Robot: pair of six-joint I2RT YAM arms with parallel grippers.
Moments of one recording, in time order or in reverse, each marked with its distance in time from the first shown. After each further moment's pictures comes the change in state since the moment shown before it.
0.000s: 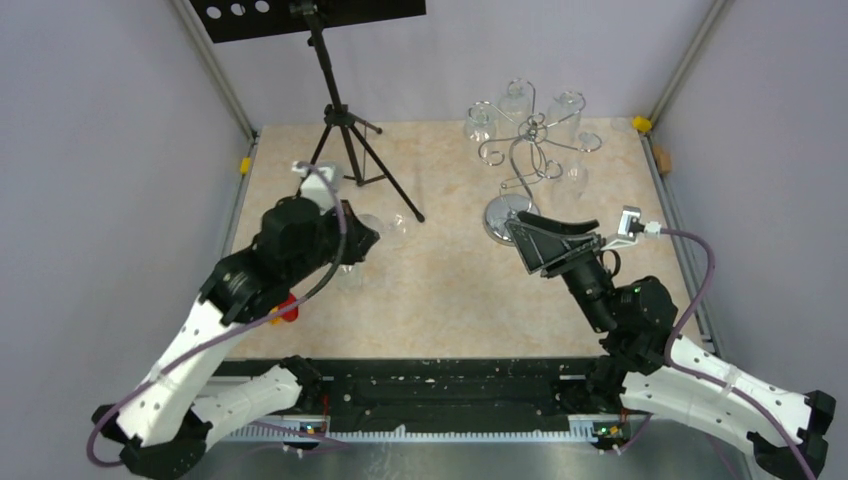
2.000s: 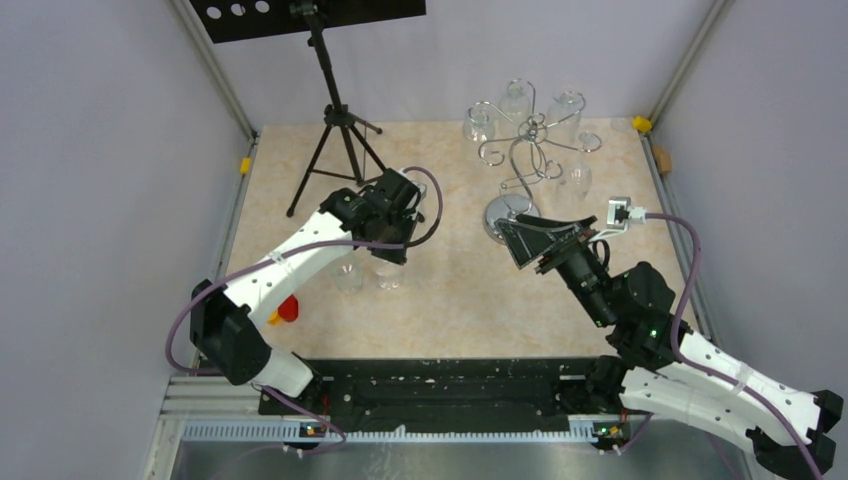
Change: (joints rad) left arm -0.001 0.633 0.143 -0.255 0.066 0.260; right arm 0.000 0.028 0.128 -0.297 0.028 -0.030
